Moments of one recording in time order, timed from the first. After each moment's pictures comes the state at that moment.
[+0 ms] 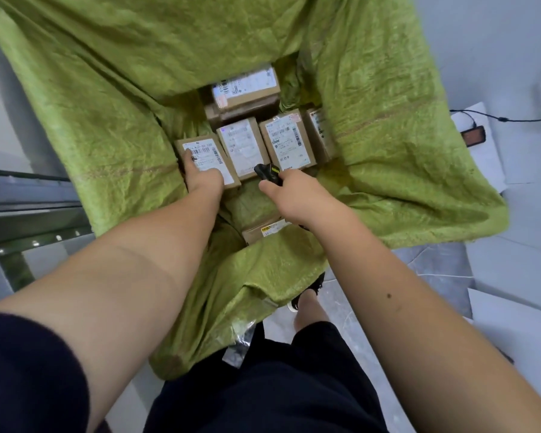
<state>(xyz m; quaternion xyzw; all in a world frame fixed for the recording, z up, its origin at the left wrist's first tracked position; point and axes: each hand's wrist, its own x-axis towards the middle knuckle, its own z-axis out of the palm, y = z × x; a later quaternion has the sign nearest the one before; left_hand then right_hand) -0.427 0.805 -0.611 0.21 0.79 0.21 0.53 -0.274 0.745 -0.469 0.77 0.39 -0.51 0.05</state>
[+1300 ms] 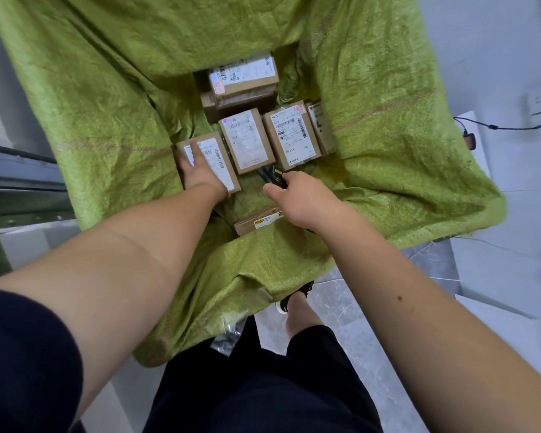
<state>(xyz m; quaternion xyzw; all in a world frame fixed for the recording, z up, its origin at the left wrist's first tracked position) -0.434 0.782 -0.649 0.55 0.75 -0.14 0.35 -0.264 0.715 -0.478 0.76 0.43 -0.48 0.08</state>
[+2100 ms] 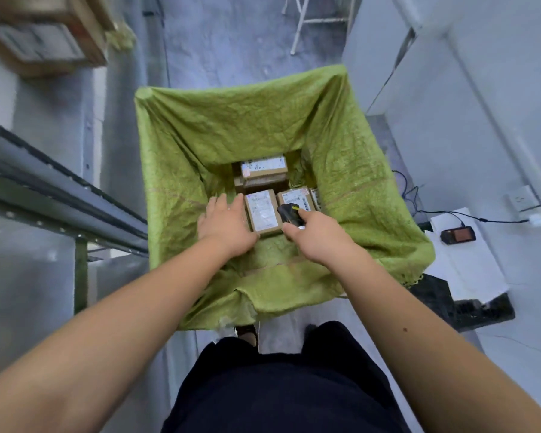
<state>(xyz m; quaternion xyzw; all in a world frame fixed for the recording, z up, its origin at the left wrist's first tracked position) -0.424 0.736 -0.445 0.69 0.67 -0.11 0.25 -0.235 0.691 -0.394 0.76 0.53 -0.38 0.00</state>
